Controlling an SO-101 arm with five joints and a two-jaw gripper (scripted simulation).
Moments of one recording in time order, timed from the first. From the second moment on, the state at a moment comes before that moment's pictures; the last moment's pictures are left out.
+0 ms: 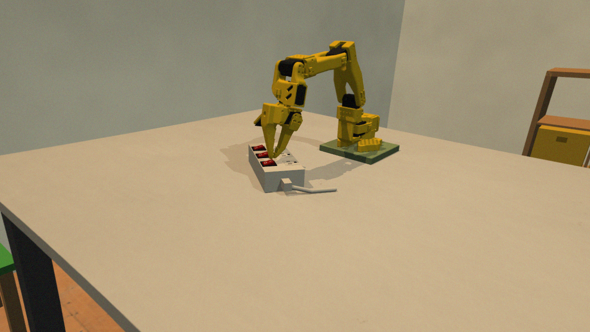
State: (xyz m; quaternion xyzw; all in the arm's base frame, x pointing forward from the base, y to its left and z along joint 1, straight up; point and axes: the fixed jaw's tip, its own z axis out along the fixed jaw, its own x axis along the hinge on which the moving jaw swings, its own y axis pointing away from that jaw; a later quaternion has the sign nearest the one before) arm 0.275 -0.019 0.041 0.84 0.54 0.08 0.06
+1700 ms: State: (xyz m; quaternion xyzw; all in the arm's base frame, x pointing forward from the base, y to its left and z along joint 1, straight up) arm 0.276 -0.019 0.036 0.84 0.53 0.10 0.07
